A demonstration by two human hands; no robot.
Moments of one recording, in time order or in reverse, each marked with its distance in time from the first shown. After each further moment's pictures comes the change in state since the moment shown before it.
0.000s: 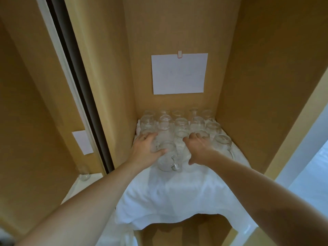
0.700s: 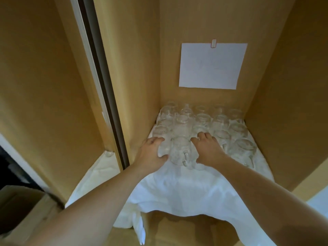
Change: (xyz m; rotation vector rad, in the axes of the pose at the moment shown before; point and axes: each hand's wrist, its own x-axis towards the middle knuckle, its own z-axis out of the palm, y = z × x) left_hand -0.046 -0.005 0.021 0.144 0.036 -0.191; right_hand 0.020 0.000 0.028 -0.020 0.069 -0.195
